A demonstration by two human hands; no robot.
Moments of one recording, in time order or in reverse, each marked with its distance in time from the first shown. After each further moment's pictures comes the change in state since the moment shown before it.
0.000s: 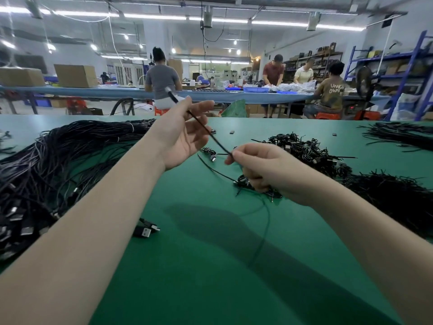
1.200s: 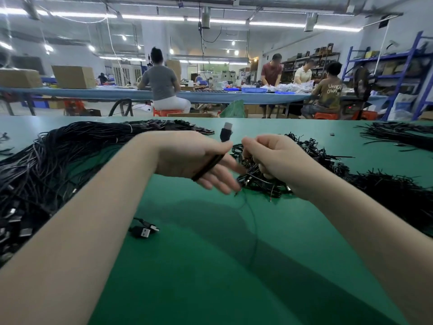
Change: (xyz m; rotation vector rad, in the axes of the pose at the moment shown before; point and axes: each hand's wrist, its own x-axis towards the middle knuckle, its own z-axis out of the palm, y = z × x) left_hand -0.017 0.000 0.011 0.804 -0.543 -0.418; right_hand 0.002 -0.003 -0.007 -0.133 0.321 -0.012
